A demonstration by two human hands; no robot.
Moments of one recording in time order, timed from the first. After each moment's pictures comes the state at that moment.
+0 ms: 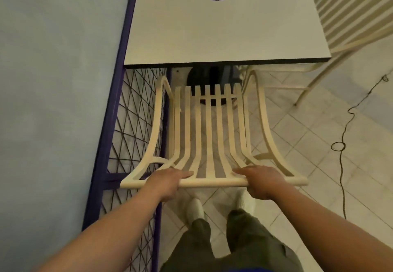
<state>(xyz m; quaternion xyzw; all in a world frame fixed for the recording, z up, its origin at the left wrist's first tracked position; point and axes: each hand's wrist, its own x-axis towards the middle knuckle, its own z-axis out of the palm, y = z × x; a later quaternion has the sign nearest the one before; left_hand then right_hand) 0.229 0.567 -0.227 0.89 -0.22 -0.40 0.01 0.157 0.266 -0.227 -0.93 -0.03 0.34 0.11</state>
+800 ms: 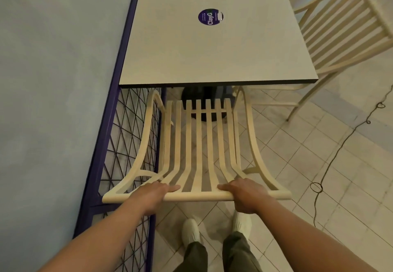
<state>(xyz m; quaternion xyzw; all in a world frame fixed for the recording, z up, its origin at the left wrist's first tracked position) 0.264 0.588 -0.227 0.88 -0.22 -0.42 0.00 0.189 0.287 -0.230 -0.93 -0.06 0.33 0.15</state>
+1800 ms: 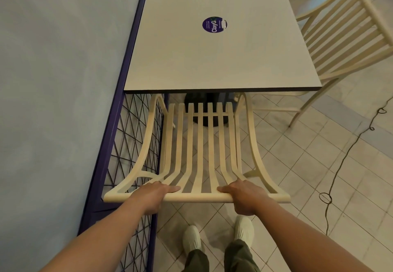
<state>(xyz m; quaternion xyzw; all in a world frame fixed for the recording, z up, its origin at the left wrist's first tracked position) 0.282 0.594 -0.226 0.88 -0.22 -0.41 -0.01 0.206 0.290 -0.238 -0.93 -0.08 0.34 0.15</state>
